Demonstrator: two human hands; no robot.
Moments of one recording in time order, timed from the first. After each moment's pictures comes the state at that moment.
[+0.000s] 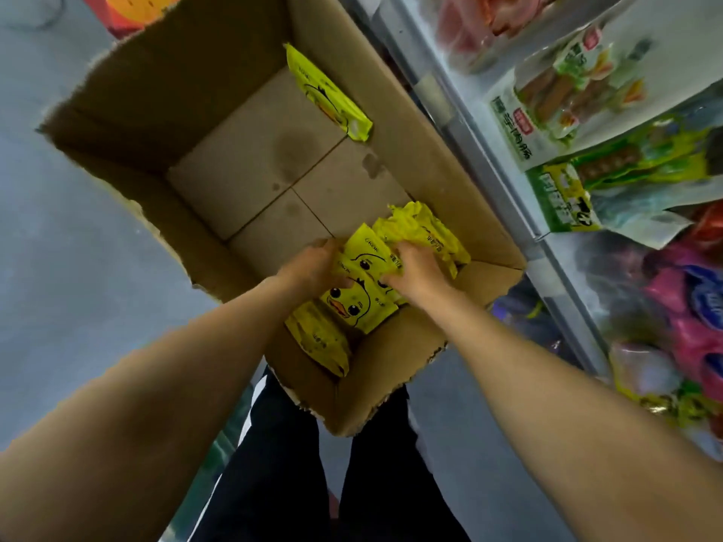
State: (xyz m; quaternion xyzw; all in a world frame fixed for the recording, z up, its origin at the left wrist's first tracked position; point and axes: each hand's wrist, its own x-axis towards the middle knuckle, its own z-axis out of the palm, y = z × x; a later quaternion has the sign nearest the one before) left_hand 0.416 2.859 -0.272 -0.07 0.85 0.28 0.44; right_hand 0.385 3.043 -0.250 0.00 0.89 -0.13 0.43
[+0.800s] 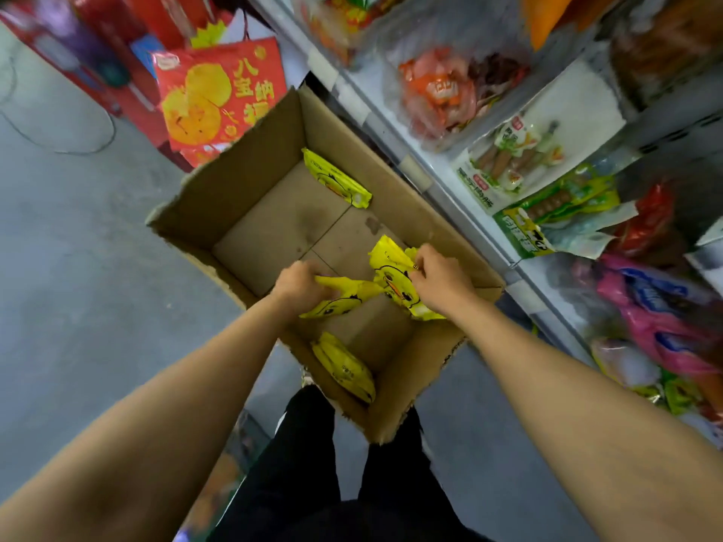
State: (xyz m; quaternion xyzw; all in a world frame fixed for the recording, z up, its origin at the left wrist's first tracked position) left_hand 0.394 2.801 -0.159 -0.15 0.85 0.34 0.37; right_hand 0.368 3.038 -0.142 0.04 0.93 -0.18 0.32
